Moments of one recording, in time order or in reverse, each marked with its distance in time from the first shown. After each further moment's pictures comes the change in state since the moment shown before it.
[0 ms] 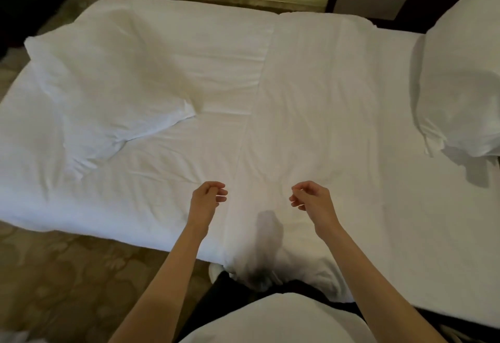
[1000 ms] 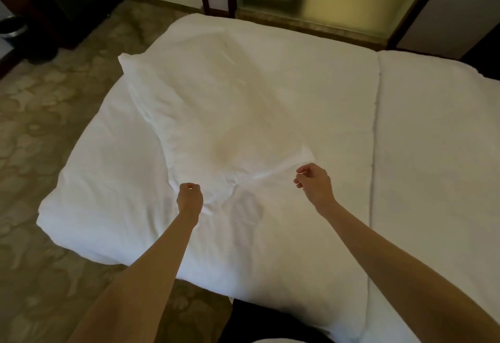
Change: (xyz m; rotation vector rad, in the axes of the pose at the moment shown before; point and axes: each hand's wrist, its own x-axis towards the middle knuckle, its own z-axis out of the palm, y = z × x) left_hand 0.293 0.047 -0.402 0.036 0.304 -0.209; right_hand 0.115 -0.129 0.451 -0.270 0.048 -0.146
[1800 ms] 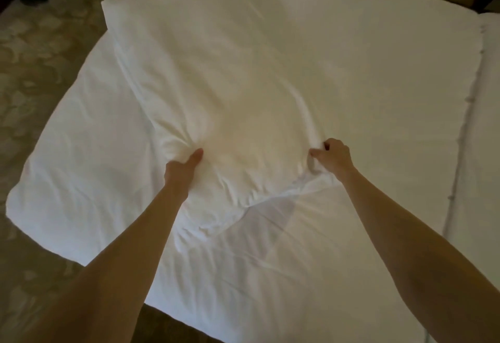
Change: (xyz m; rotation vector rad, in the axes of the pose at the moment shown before) left_hand 0.196 0.026 0.045 -0.059 0.043 -0.083; right_hand 0.262 0.039 0.088 -0.559 -0.111 0.056
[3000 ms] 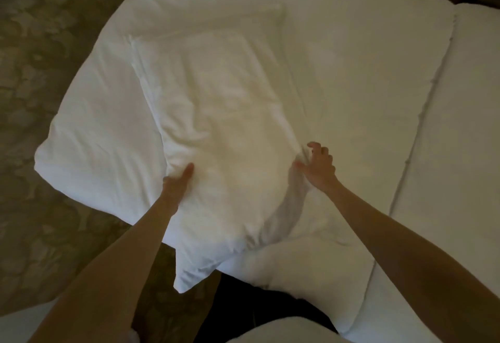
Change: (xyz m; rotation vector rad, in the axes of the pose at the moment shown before) left_hand -0.120 -0.078 -0.056 0.076 -0.077 -0.156; right_hand -0.149 0.041 -0.018 -0.100 -0.080 -0.083
